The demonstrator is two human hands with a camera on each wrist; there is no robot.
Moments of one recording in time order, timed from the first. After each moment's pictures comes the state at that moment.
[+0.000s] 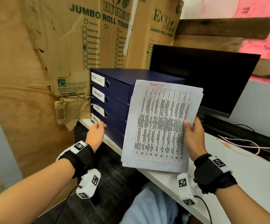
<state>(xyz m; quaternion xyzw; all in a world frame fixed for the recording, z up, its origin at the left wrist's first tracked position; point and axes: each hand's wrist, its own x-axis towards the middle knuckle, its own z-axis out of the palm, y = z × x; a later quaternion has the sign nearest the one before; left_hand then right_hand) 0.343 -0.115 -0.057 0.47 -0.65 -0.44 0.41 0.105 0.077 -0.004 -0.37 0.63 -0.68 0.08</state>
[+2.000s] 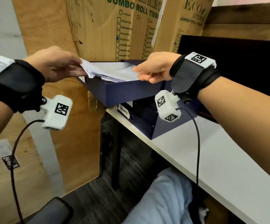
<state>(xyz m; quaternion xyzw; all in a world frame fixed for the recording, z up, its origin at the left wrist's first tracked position) 0.516 -0.117 0.145 0.41 -0.57 -0.53 0.48 0.290 -0.035 0.178 -0.55 0.74 -0.29 0.27</state>
